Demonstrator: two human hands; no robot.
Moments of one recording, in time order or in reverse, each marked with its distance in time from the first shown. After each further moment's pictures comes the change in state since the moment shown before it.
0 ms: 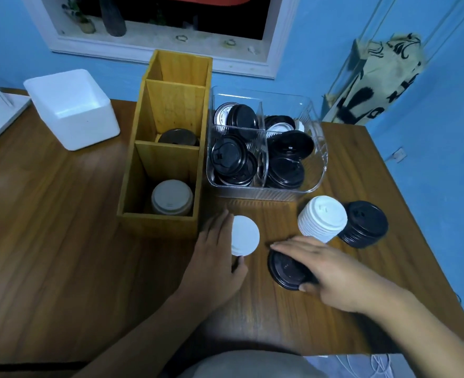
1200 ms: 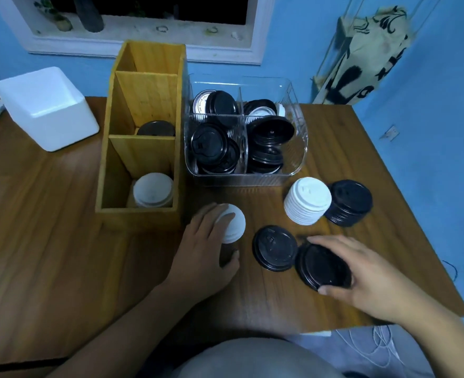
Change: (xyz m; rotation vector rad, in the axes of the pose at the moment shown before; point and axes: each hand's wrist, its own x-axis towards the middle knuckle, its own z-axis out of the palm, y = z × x) left_hand 0.001 0.004 -0.008 0.026 -0.005 0.209; right_hand -0.076 0.018 0.013 0.249 0.212 0.212
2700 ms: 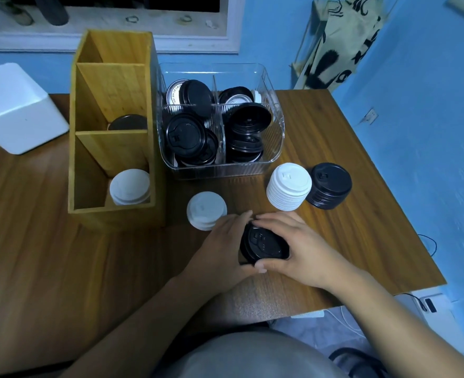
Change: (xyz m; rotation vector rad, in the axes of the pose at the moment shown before) left_hand 0.015 0.038 0.032 -0.244 -0.329 -0.045; right_hand 0.049 -0.022 0.048 0.083 0.167 -0.148
